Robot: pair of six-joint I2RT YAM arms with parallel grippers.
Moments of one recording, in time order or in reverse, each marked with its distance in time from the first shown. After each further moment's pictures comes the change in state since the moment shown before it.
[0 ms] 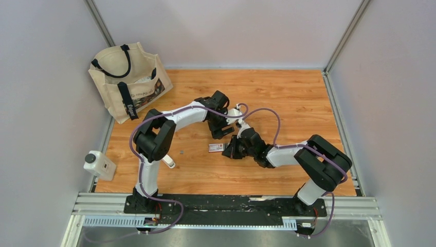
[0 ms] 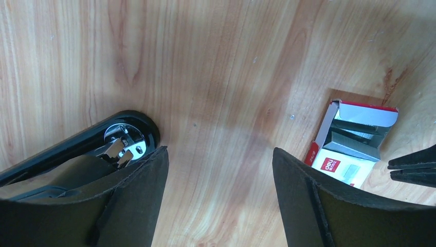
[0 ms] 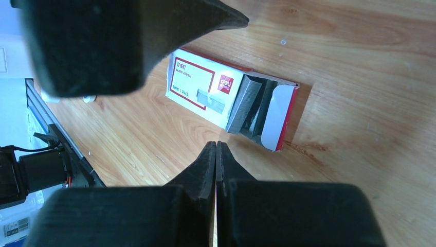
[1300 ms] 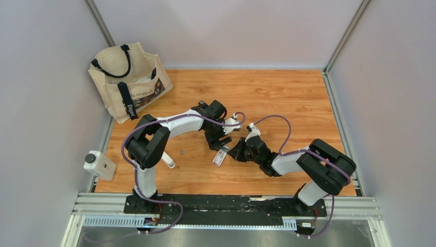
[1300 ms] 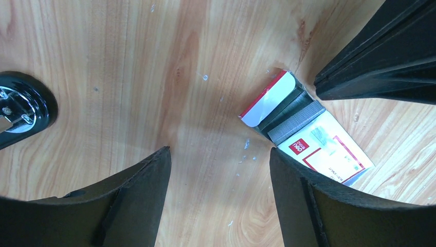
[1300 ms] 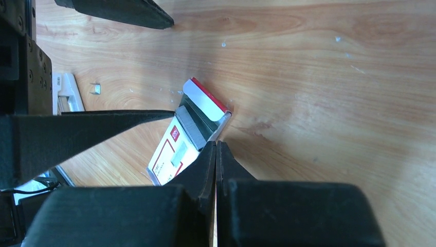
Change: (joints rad) left arm -0.042 -0.125 -0.196 0.014 0.052 -0.084; right arm 0.027 -0.037 -0.151 0.187 0.202 0.117
